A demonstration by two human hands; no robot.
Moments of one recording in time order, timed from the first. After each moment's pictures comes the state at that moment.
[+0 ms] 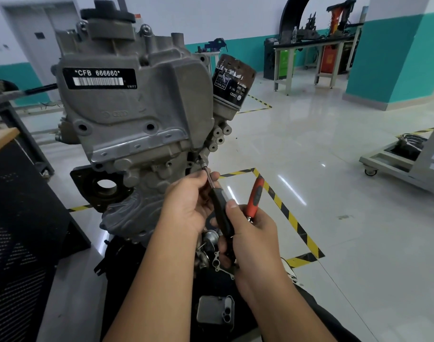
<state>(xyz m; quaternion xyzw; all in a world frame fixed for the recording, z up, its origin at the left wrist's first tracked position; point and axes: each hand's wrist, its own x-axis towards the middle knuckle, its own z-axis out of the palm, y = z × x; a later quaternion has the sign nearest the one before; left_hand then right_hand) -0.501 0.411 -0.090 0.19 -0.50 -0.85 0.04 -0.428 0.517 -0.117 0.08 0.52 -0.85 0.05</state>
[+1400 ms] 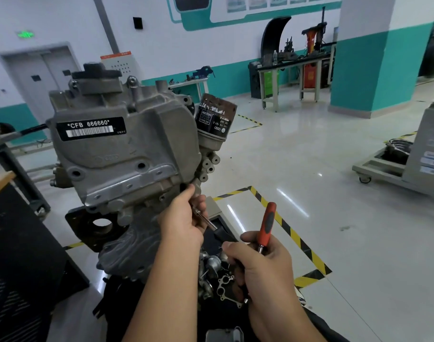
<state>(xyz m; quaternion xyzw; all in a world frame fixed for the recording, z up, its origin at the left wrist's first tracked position) -0.530 0.412 -0.077 0.26 -0.47 -0.84 0.07 -0.426 0.537 -0.115 0.09 0.47 -0.88 0.00</state>
